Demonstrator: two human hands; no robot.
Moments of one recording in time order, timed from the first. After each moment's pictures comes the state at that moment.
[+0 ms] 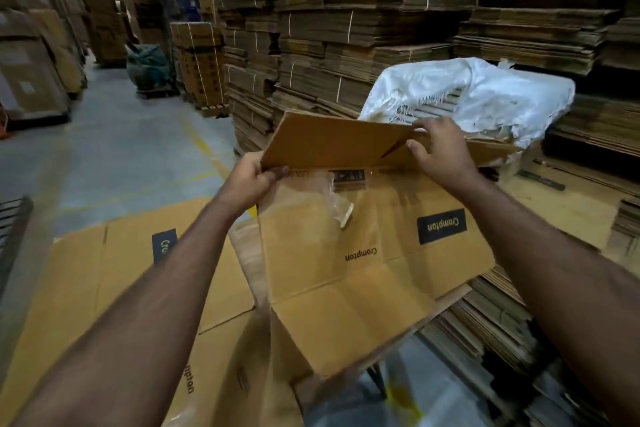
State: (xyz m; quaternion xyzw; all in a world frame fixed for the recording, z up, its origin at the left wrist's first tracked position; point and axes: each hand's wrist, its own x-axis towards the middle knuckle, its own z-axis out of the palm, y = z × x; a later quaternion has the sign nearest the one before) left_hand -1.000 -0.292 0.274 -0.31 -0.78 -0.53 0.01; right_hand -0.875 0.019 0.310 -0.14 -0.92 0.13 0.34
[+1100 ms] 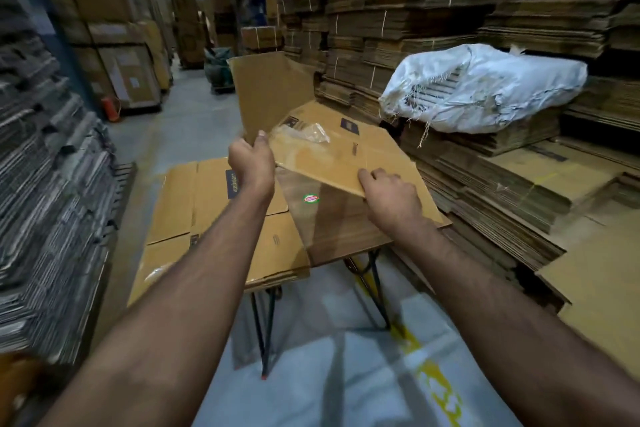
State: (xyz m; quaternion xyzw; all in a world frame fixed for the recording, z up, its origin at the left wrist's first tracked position) left_hand -0.656 -0.360 0.284 0.08 -0.66 -0.70 0.26; right_hand -0.557 -0.167 0.248 -0.03 -0.98 -0.05 0.17
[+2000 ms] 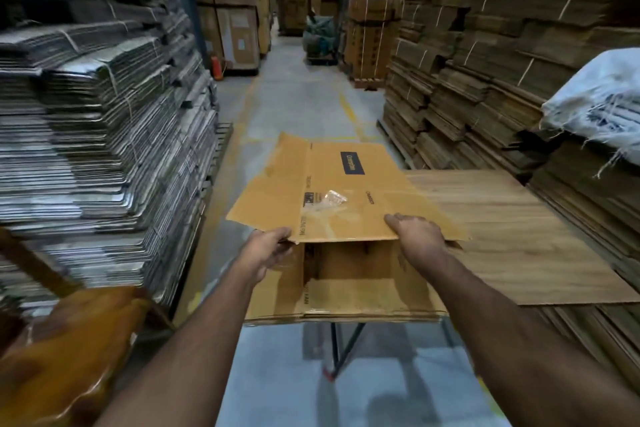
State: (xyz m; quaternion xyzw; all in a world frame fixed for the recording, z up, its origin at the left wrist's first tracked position) left_hand -0.750 -0.665 0.122 0.22 -0.59 -0.77 -0.07; right_hand -0.777 -0.375 0.140 0.08 -0.99 -0.09 0.01
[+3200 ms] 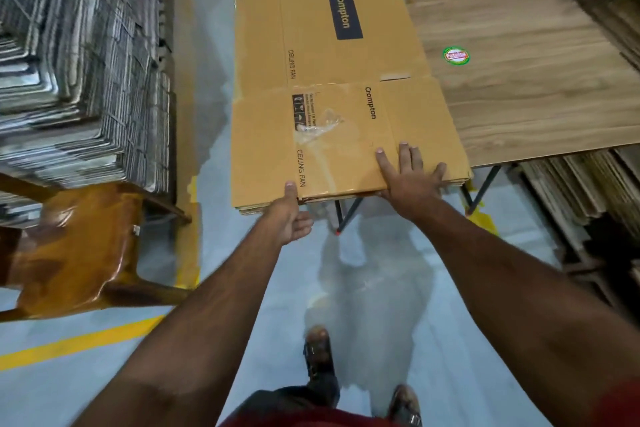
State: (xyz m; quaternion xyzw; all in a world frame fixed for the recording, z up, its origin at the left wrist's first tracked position) left_hand -0.711 -0.635 -0.031 0.40 -0.58 -0.64 -0.31; right_hand -0.727 -0.399 -0.033 0.02 -0.99 -0.07 -0.15
